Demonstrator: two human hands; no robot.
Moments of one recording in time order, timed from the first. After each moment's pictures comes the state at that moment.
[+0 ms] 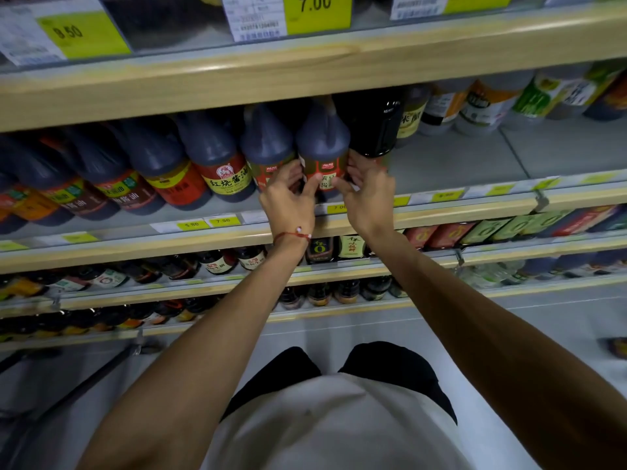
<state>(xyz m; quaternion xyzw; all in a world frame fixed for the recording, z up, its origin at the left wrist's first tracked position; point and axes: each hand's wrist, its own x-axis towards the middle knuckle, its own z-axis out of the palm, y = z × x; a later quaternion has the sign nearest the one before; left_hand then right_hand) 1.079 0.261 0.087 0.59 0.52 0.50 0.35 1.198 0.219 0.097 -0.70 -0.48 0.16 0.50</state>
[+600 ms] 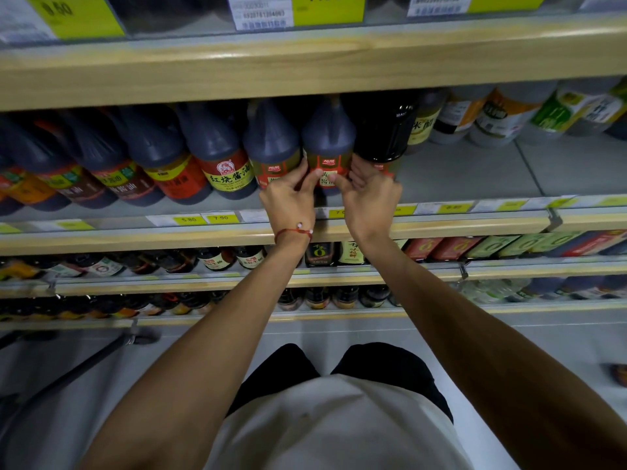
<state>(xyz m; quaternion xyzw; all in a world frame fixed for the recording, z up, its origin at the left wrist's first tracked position) 1.085 0.270 0.081 0.58 0.55 0.52 0.32 1.195 0.232 0.079 -0.68 -0.43 0.15 0.57</state>
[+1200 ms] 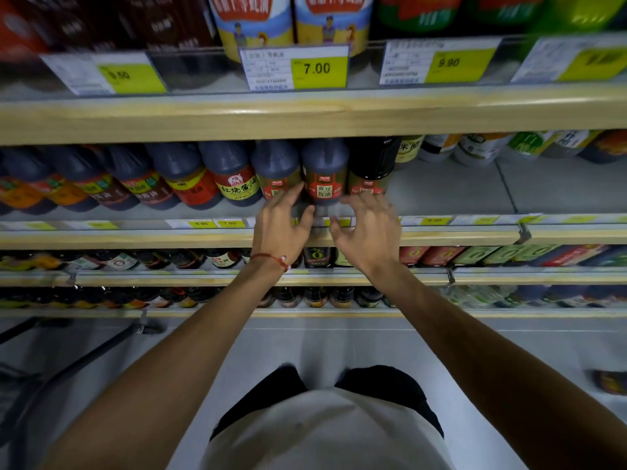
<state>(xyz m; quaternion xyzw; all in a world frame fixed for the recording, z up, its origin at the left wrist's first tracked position) 1.045 0.236 0.116 0.76 0.52 0.32 0.21 1.206 0.177 0.112 -0.75 -0.60 0.01 0.28</state>
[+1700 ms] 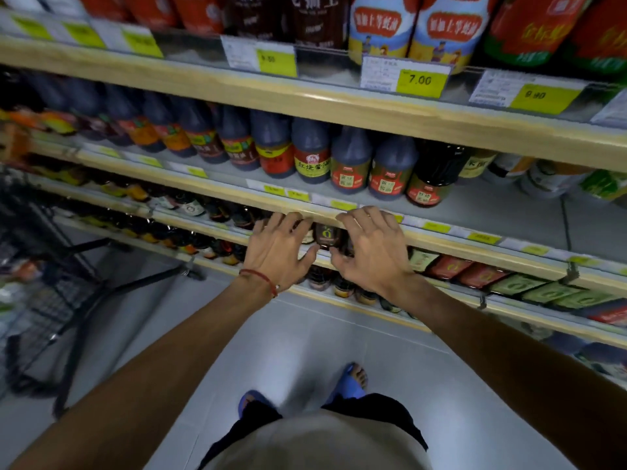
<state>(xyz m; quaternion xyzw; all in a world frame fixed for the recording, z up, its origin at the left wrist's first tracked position) 0.937 0.136 0.149 0.82 0.57 0.08 -0.04 1.145 0.132 0.147 -0.57 -0.81 -0.03 0.15</state>
